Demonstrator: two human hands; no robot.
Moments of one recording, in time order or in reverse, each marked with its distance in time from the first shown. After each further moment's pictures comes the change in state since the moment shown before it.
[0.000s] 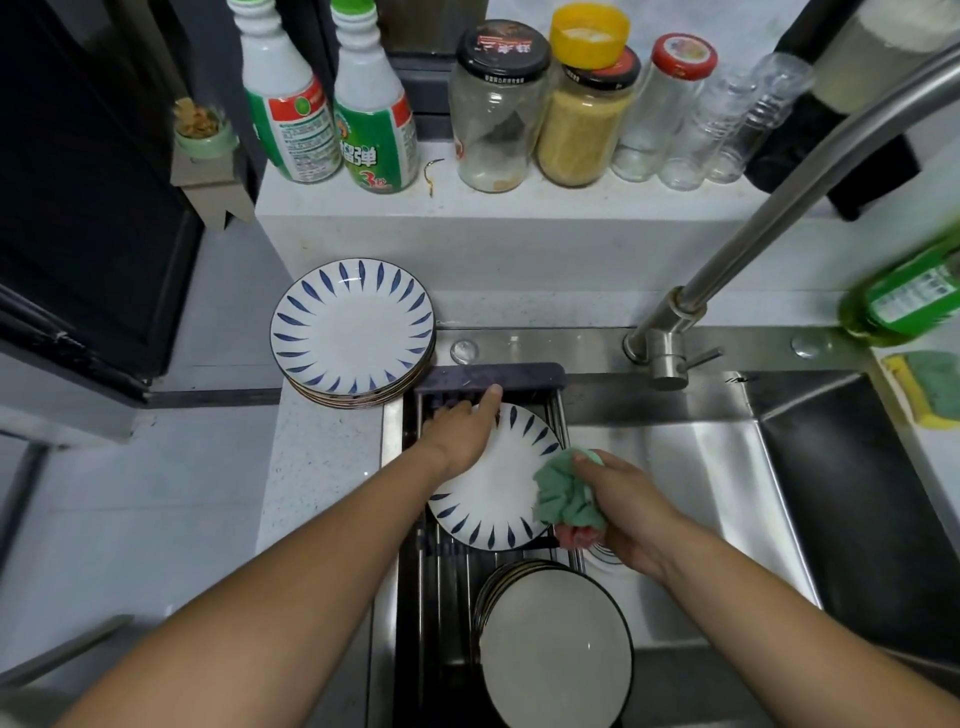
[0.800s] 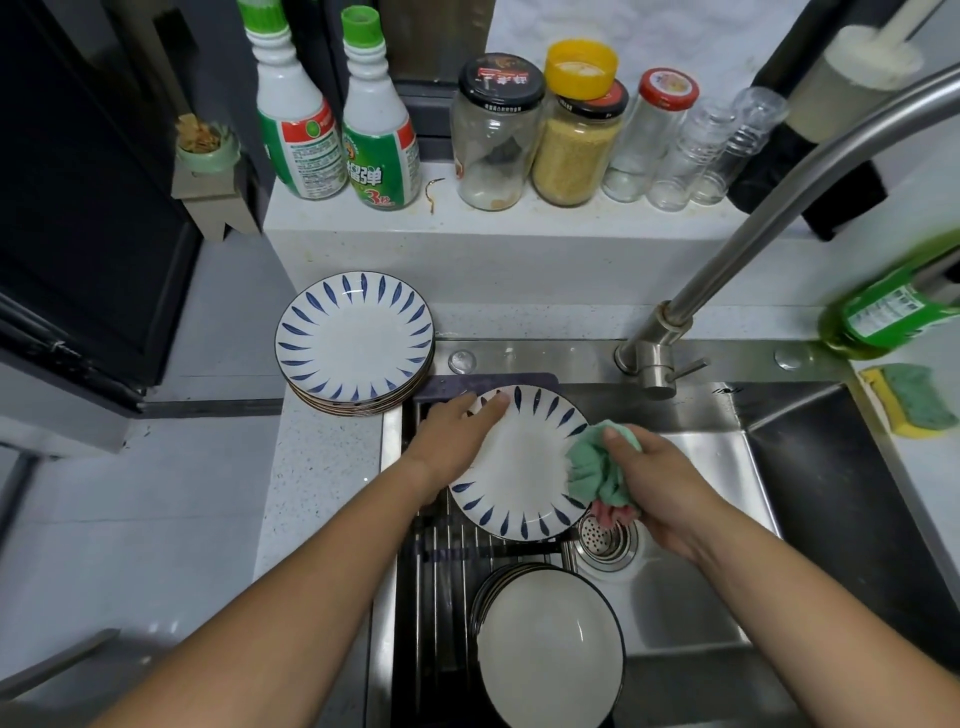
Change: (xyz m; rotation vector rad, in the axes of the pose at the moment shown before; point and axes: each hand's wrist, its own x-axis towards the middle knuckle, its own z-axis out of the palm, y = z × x) left_hand -0.015 -0.015 -0.002 -0.584 0.063 0.089; right_hand -0.023 -0.034 -0.018 -0.168 0.087 -0.203
